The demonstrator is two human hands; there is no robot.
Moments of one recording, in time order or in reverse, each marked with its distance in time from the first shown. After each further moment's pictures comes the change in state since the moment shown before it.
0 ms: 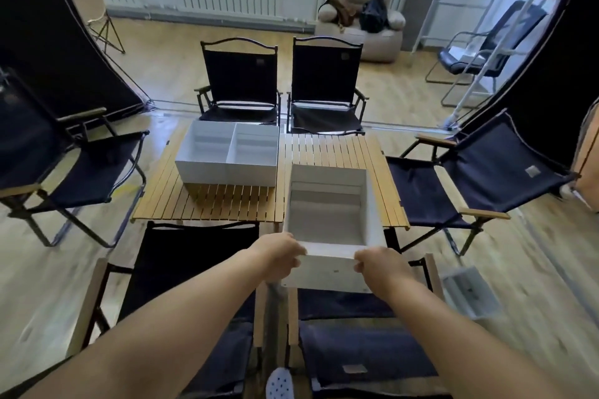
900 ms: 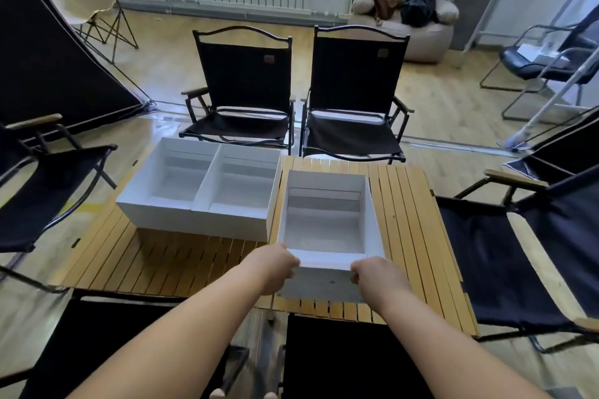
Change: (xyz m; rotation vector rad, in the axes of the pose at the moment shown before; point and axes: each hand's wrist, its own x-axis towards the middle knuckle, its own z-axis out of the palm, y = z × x) left_hand 0.369 -0.157 -0.010 0.250 0.014 0.006; right_hand 0.418 0.084 0.051 0.027 -0.115 -0.060
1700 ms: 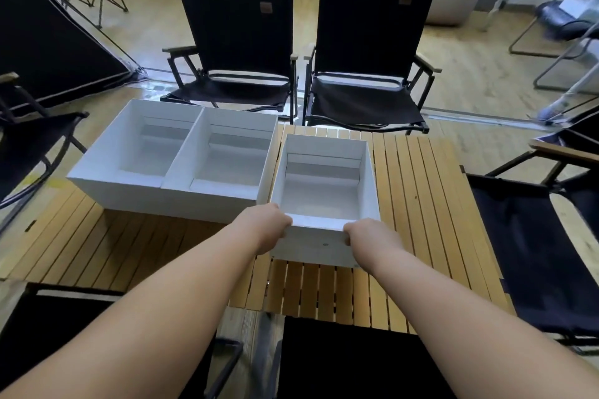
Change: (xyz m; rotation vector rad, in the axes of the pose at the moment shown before) left_hand 0.103 -0.059 0.053 0.044 -0.071 -0.183; right_hand 0.135 0.006 0.054 -0.075 0.045 -0.060
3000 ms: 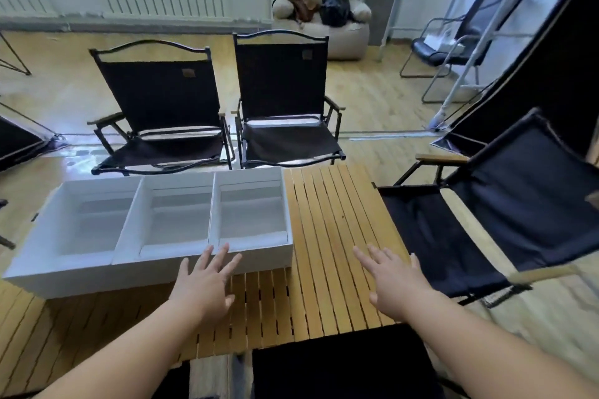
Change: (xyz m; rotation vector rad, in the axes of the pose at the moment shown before) left_hand -0.079 0.013 -0.040 -0.041 -0.011 -0.085; right_hand -0.148 0.094 -0.064 0.025 -0.167 0.228
